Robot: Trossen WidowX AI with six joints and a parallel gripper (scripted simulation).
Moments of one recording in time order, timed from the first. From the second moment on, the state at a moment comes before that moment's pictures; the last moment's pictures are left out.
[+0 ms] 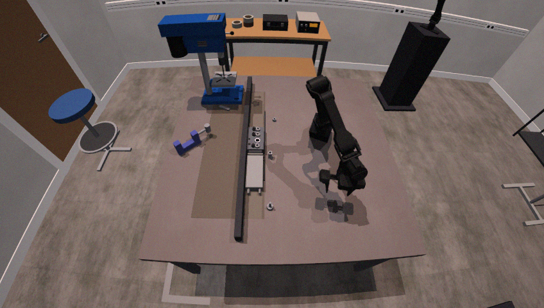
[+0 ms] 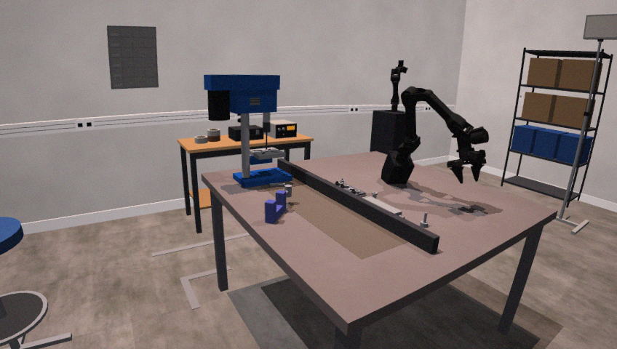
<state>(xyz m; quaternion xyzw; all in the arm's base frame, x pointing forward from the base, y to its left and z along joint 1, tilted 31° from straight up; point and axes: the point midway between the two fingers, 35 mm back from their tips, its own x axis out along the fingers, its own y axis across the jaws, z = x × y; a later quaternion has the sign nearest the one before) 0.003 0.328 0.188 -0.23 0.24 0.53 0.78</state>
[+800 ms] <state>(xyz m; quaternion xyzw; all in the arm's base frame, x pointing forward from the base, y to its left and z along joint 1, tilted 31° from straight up) 0.215 0.222 0.111 0.02 0.53 0.22 0.82</state>
